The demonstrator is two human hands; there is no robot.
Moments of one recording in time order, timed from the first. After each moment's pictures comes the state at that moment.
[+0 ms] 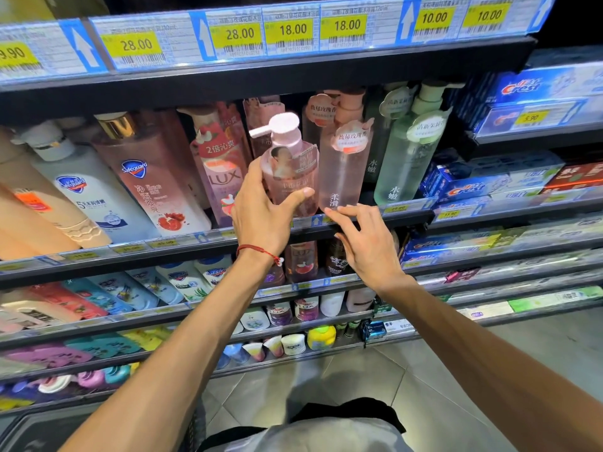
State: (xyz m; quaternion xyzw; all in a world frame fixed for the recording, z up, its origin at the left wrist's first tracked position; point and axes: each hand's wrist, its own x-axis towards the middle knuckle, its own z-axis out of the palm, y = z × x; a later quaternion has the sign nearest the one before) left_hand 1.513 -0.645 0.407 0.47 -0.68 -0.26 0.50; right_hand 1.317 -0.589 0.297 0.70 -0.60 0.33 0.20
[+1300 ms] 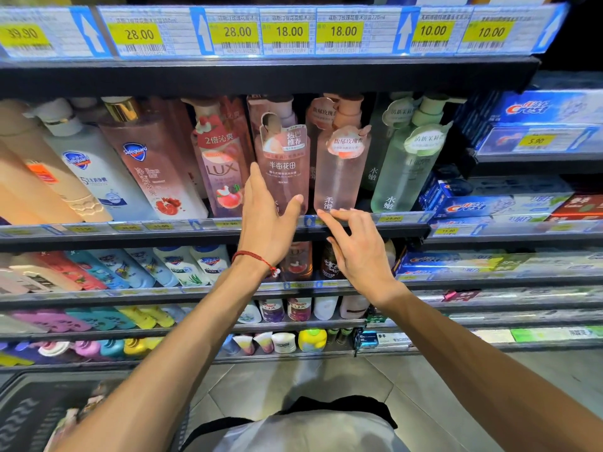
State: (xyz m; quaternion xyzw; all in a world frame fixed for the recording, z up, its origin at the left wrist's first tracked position) left_hand 1.497 -0.621 0.408 0.57 -0.67 -0.29 0.37; right_hand 1.305 -0.591 0.299 0.74 -0.57 0.30 0.17
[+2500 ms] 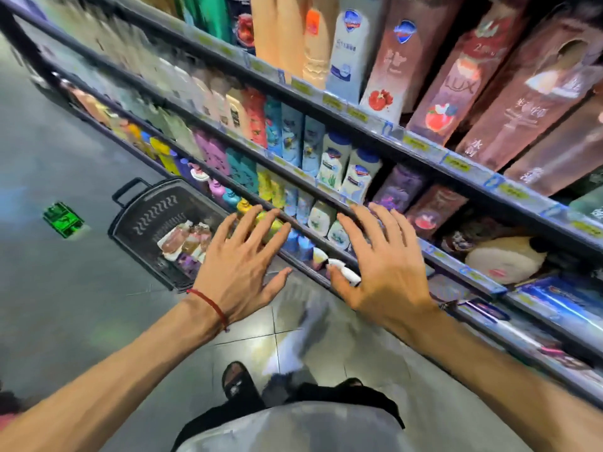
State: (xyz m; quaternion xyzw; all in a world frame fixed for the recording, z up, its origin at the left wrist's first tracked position) left_hand 1.719 -0.354 0.340 0.69 -0.72 0.07 -0.04; right_hand 1.482 -0.446 0.341 0.91 -0.37 0.18 0.08
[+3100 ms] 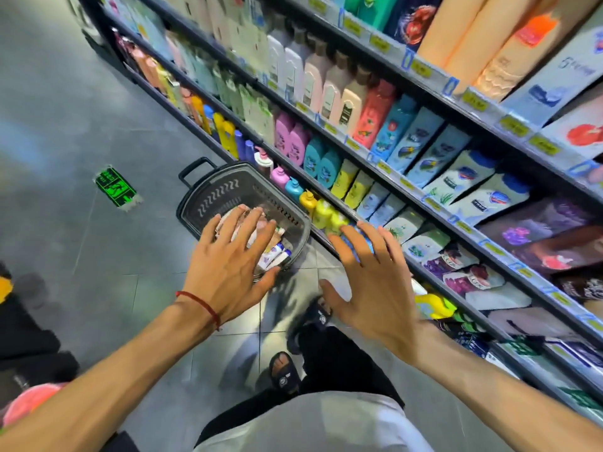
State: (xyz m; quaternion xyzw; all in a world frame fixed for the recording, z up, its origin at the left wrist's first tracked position) left_hand 1.975 -0.280 0.309 0.77 -0.64 0.01 -0.05; right_hand 1.742 -0.391 0.302 0.94 -0.32 0.08 0.05
